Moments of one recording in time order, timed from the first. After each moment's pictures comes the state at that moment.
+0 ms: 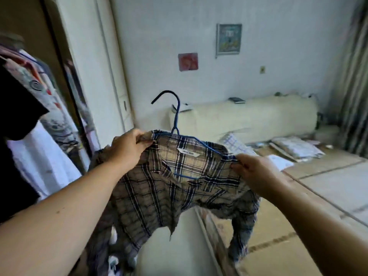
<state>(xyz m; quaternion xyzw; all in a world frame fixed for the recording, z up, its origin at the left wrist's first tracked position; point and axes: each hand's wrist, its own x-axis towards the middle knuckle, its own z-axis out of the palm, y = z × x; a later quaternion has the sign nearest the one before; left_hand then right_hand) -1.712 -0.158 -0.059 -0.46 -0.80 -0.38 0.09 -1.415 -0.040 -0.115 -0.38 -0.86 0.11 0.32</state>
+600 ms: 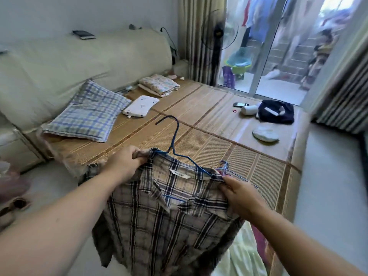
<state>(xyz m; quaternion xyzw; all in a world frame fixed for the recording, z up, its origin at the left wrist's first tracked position) -1.344 -0.014 -0.251 -0.69 -0.68 -0.14 -0.22 -1.043 -0.133 -0.304 -0.71 -0.65 0.18 0.21</state>
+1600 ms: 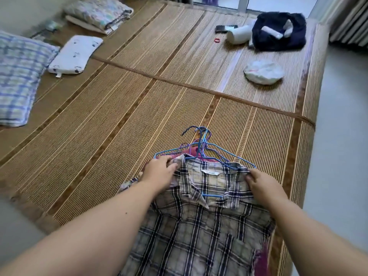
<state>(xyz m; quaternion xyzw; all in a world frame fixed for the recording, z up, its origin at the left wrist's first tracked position) -1.056 0.156 -0.555 -0.71 -0.63 0.05 -0.30 -0.794 0.026 -0.596 -0.86 -0.39 0.33 0.08</state>
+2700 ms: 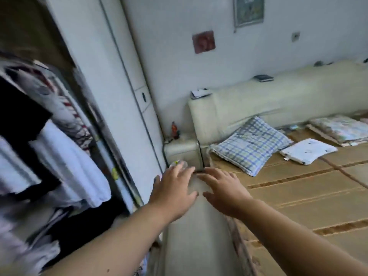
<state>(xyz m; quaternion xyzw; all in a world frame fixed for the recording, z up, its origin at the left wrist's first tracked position) -1.537 -0.126 -0.160 -0.54 -0.83 -0.10 0.10 -1.419 -0.006 -0.203 -0.22 -0.95 0.10 0.20</state>
